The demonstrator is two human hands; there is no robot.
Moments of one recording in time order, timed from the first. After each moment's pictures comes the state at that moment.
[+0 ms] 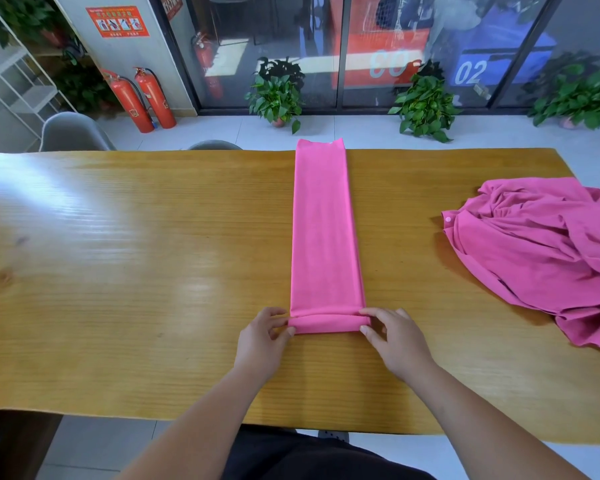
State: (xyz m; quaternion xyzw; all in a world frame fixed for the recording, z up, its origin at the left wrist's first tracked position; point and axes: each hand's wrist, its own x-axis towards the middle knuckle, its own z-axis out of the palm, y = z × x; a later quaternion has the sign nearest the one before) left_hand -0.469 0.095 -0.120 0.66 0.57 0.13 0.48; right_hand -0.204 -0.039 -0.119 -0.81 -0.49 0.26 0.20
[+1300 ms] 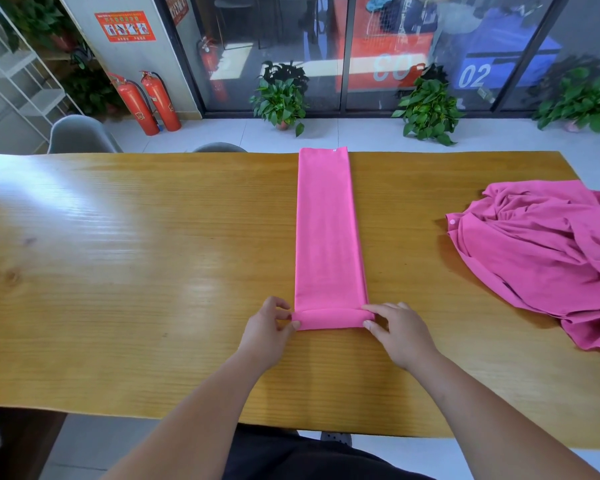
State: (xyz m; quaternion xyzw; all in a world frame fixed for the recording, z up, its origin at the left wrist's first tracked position) left_hand -0.464 0.116 -0.111 0.71 0.54 0.09 0.44; right_hand -0.193 -0.020 -0.119 -0.80 -0.52 0.25 0.16
